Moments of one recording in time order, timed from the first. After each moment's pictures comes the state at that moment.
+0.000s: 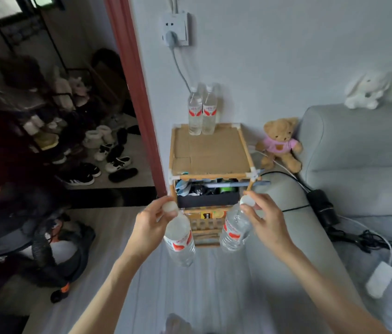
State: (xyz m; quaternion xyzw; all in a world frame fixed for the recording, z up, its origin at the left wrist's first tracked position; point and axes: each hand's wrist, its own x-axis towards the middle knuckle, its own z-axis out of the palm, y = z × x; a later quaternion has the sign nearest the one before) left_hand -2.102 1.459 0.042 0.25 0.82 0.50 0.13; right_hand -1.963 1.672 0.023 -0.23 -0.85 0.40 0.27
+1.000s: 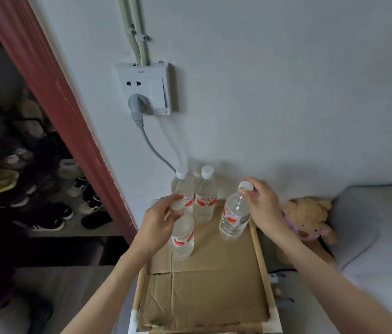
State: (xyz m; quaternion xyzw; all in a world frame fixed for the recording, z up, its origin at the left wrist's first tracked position) left_hand -2.423 1.753 0.054 0.29 0.79 0.52 0.13; right_hand -2.323 1.968 0.046 -0.27 -0.86 0.36 0.24
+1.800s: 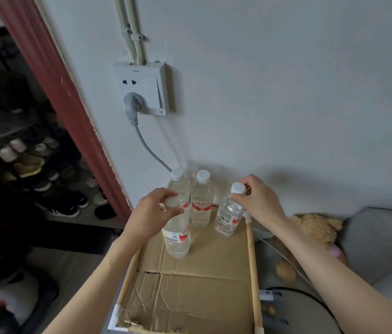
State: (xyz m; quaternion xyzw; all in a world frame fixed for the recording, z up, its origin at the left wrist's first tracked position) left_hand -2.431 1.778 0.055 0.24 0.86 0.44 0.09; right_hand -2.344 2.020 0.047 -0.19 -0.93 0.29 0.13
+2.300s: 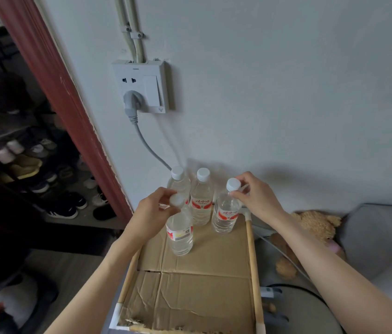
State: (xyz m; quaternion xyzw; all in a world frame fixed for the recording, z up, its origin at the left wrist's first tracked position) left_hand -2.429 1.774 0.050 0.25 0.84 0.46 0.11; right_hand -2.346 2.019 0.045 -0.18 -0.92 0.33 0.11
